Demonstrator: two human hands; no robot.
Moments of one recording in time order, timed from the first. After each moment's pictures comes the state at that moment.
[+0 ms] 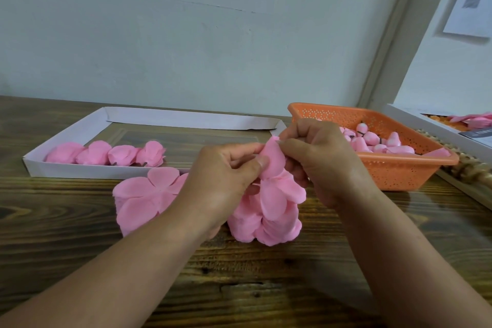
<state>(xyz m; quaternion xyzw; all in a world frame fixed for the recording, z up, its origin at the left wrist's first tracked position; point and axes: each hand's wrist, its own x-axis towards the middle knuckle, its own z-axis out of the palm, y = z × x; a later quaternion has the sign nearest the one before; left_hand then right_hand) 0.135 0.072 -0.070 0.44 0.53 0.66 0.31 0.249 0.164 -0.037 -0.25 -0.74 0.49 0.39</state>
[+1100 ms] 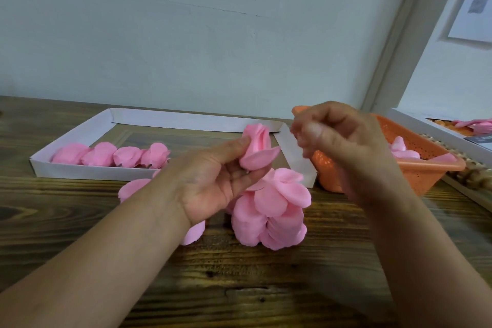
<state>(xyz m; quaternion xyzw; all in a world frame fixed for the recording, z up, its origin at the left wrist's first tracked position) 0.115 0.068 -0.045 0.19 0.32 0.71 0.60 0.268 0.167 -0.024 -0.09 -0.77 0.44 0.45</state>
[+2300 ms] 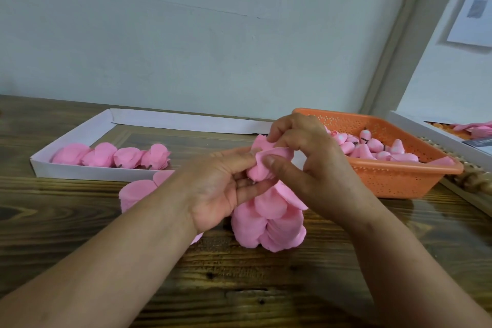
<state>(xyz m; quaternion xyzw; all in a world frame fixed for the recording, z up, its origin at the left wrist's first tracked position) 0.120 0.067 -0.051 0.27 0.37 0.67 0.58 0.251 0.151 -0.035 -0.14 -0.91 0.13 0.37</state>
